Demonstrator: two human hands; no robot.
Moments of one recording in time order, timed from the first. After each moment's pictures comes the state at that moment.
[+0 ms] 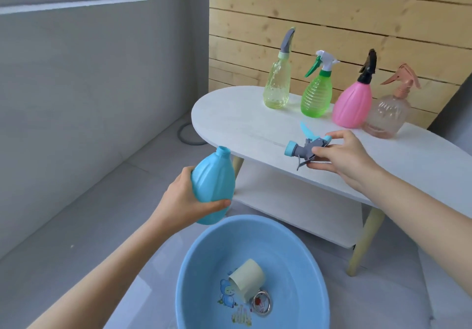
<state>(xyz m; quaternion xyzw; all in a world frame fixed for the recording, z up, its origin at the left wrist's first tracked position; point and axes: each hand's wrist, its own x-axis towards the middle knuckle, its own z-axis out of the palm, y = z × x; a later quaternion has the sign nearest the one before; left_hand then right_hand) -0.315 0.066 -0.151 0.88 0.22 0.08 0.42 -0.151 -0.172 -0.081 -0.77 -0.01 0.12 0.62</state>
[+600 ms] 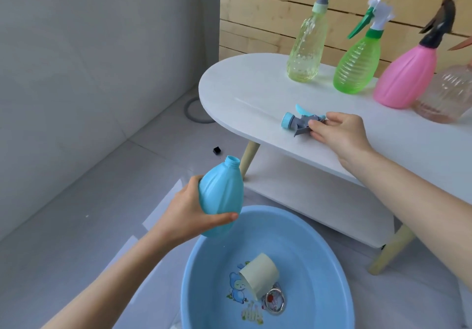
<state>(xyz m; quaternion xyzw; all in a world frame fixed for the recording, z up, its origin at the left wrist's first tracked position) -0.296 0.091 -0.219 0.87 0.23 0.00 0.43 -0.077 -0.103 -0.156 -0.79 0.02 0.07 0.60</state>
